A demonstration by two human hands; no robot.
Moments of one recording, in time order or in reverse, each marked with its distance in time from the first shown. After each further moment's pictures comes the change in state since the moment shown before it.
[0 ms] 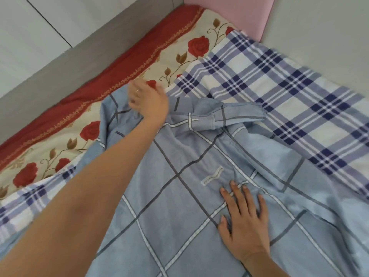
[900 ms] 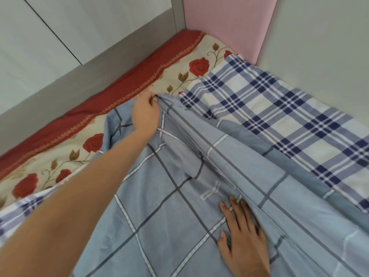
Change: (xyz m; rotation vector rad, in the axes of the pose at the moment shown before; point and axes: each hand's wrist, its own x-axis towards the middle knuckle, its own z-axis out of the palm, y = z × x) left_hand 0.009 -0.016 -0.022 -0.281 -0.041 0.293; right_hand -0.005 -0.001 -0.001 0.158 0.051 0.071
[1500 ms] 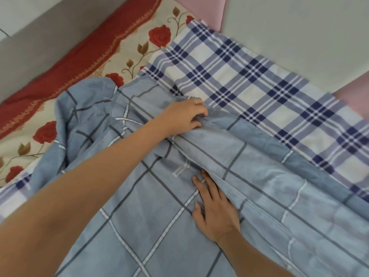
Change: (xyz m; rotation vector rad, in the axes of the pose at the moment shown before) left_hand -0.067 0.070 0.086 0.282 -0.895 0.836; right_hand 0.005 -0.004 -0.005 -0.003 -0.098 0.046
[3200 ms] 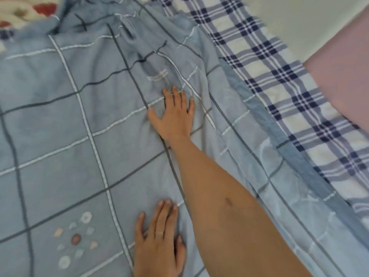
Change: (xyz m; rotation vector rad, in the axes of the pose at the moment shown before) left_hand -0.249 0.395 0.286 -0.089 0.567 -0.765; right_hand -0.002 0.012 0.008 -0.037 0.004 -0.200
